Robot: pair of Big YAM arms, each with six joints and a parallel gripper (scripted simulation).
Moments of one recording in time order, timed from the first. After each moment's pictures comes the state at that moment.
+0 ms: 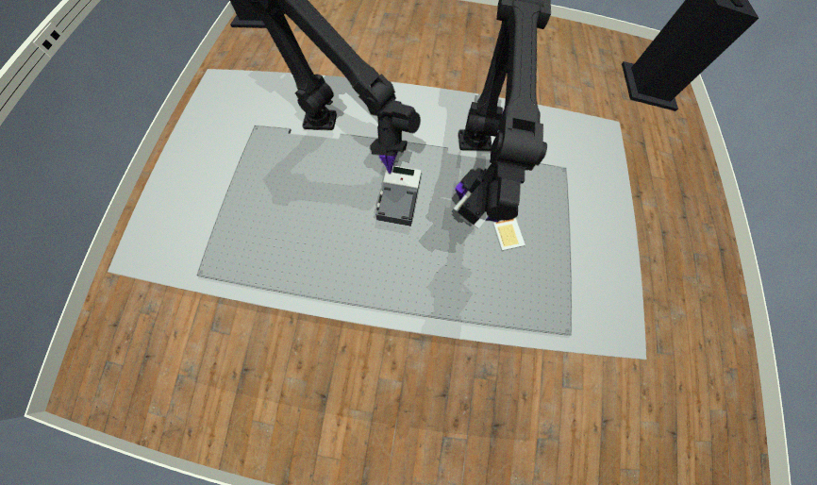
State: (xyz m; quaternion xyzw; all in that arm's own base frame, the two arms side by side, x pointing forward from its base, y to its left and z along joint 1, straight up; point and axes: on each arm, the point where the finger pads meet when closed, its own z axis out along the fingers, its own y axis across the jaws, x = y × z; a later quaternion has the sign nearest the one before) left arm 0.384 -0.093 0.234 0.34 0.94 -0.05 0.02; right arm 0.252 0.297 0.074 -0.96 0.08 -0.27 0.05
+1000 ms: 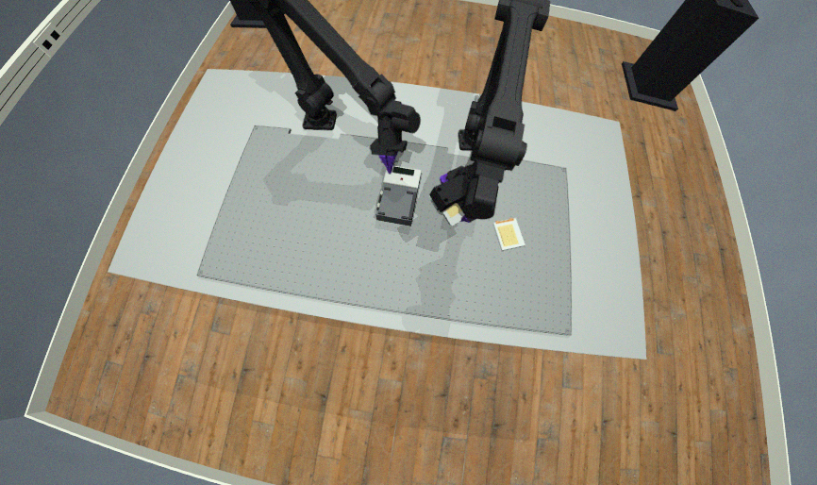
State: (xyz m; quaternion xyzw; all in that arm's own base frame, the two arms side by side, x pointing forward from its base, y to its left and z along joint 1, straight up) left arm 0.377 -0.142 0.233 0.49 0.86 -0.09 0.04; right arm 0.252 0.297 0.074 -0.96 0.08 -0.27 0.05
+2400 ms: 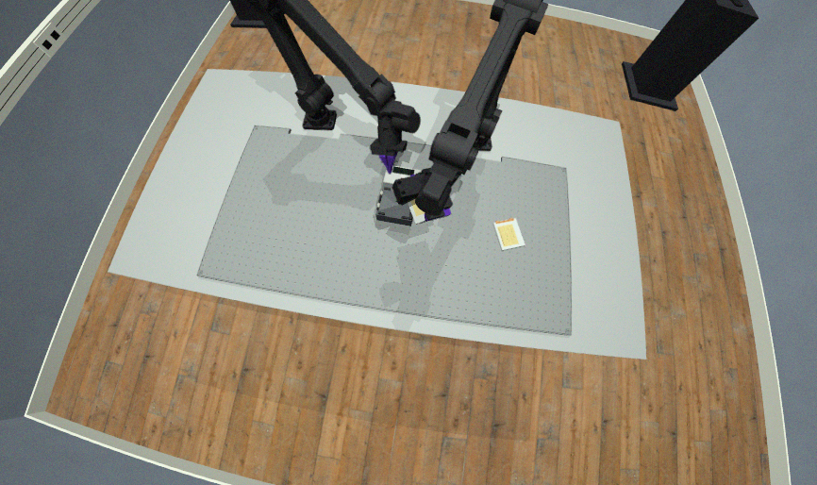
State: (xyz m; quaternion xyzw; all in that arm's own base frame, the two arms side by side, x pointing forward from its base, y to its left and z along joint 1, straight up) left arm 0.352 -0.219 0.178 0.57 0.81 -0.09 0.06; right arm 0.252 0.297 0.074 -0.96 0.08 -0.27 0.05
